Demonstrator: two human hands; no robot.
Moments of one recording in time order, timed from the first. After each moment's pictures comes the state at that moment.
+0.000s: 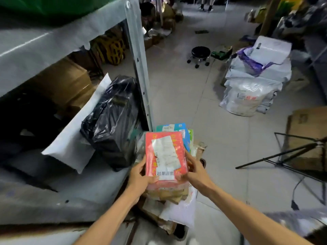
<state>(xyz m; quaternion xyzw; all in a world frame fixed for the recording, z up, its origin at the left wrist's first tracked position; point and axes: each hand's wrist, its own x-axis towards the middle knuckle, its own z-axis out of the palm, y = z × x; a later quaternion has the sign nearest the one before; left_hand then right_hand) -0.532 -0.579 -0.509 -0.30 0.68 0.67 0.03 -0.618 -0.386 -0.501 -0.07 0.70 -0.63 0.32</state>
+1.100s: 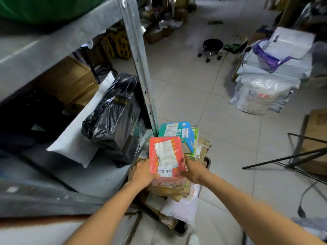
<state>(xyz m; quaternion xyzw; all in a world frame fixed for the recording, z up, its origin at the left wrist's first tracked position) -0.565 -0.572 -0.494 -0.27 0.90 0.28 0.22 -0.664 -0.394 -0.512 -0.21 0.87 -0.20 0.40</state>
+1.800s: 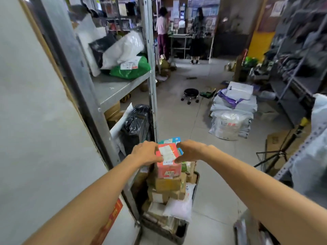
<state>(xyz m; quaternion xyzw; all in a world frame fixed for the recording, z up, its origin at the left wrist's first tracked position) -0.412 -0.542 -0.274 -0.08 0.99 0.10 0.09 -0.477 -0.362 -0.252 -0.33 0.92 0.00 0.20</state>
